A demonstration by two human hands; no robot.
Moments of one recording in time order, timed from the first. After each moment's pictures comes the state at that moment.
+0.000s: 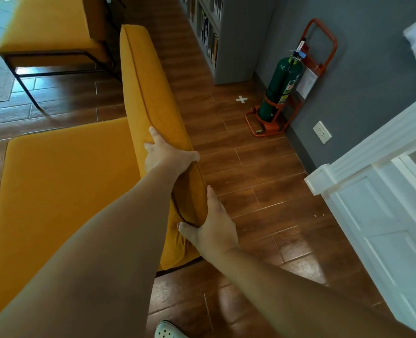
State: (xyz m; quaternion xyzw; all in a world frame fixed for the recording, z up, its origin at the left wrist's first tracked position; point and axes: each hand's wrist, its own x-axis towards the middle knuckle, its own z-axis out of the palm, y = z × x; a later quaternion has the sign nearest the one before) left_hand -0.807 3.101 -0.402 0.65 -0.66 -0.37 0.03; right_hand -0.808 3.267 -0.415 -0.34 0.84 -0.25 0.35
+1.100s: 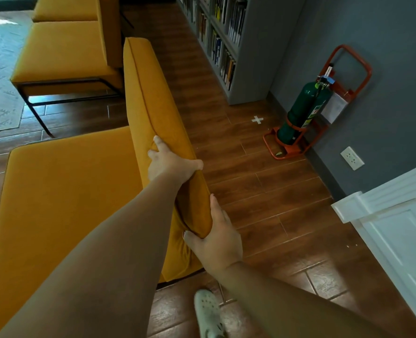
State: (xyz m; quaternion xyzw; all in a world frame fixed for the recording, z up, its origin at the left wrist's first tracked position) left_hand -0.792 2.909 -0.403 0.61 -0.69 -0.38 0.03; right_hand -0.788 3.081 -0.422 -0.34 0.85 -0.28 0.30
